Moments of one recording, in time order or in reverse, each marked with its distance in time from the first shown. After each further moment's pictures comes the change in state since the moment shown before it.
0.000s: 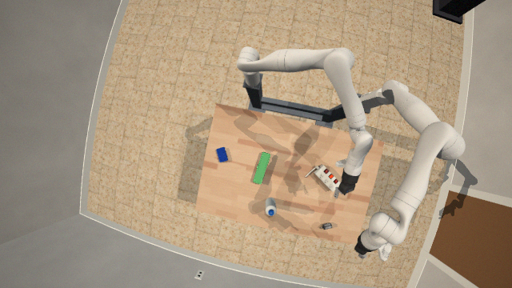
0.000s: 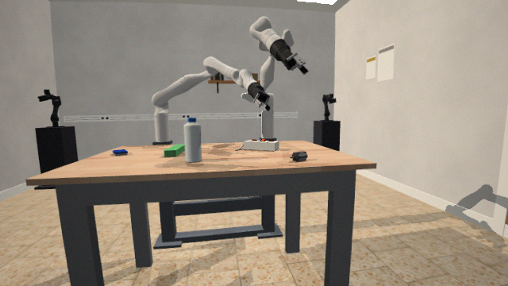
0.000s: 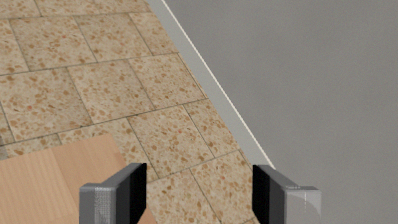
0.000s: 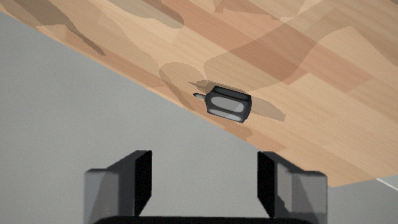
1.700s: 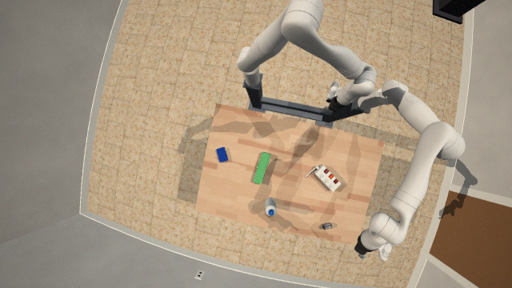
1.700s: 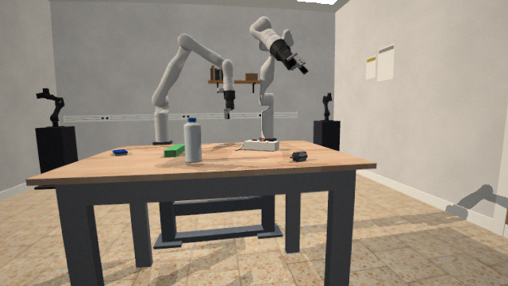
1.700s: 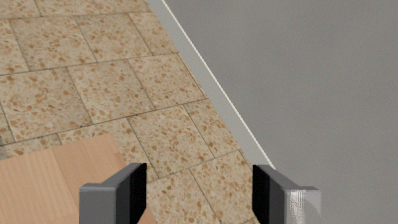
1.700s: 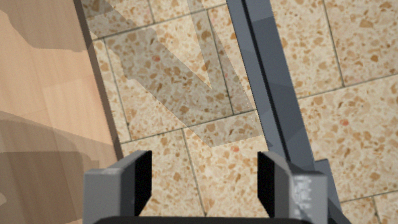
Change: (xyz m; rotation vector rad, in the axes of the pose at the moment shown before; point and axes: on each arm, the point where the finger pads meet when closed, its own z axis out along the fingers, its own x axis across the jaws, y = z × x) left arm 0.000 0.000 0.000 0.000 0.000 0.000; right arm 0.045 -0.259 -0.393 0.769 0.691 -0.627
